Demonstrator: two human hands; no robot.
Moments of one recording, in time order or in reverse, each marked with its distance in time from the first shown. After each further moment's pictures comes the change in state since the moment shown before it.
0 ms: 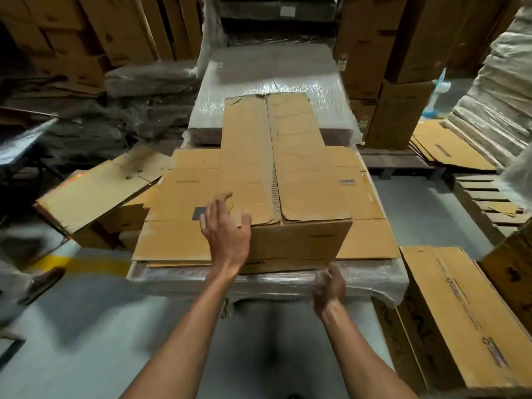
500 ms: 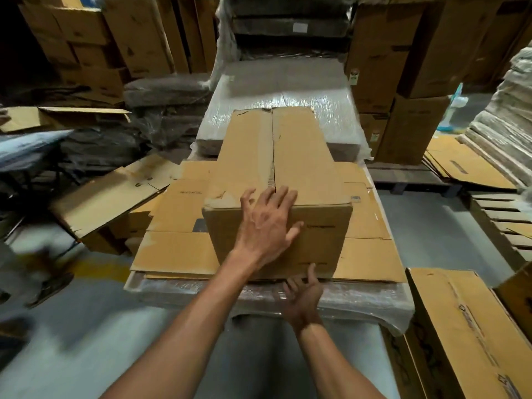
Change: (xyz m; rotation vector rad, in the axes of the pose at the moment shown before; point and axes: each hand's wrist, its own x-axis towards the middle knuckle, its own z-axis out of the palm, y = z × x) left_hand 0.030 0.058 0.042 0.590 -0.269 0.695; right_hand -0.001 0.013 0.056 0.177 -0.216 0.267
